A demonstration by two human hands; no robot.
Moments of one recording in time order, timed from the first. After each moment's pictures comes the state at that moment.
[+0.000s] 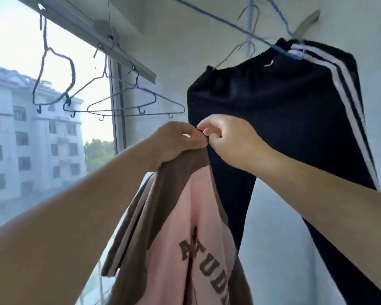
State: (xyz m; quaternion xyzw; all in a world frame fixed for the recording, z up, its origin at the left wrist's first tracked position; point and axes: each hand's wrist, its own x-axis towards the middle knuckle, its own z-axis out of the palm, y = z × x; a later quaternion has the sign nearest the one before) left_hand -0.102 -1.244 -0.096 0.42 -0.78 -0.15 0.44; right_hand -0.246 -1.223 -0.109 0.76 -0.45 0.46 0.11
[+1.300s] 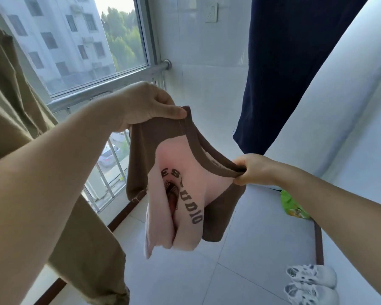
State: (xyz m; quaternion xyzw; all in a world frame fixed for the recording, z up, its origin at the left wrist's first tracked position) left_hand 0.002 -1.214 -0.289 0.64 -0.67 -0.28 0.25; right_hand -0.240 -1.248 -0.423 0.78 -0.54 0.07 -0.30
